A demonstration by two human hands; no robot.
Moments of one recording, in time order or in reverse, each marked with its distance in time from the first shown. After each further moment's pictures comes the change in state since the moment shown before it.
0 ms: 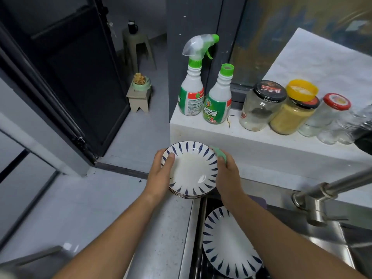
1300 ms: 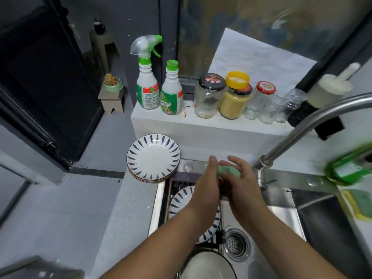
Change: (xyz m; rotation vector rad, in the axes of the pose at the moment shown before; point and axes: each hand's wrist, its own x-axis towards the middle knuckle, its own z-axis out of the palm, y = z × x) left_hand -0.156 0.050 0.169 -0.390 -0.466 -0.318; right_hand -0.098 -0.028 -0.145 0.282 0.037 0.089
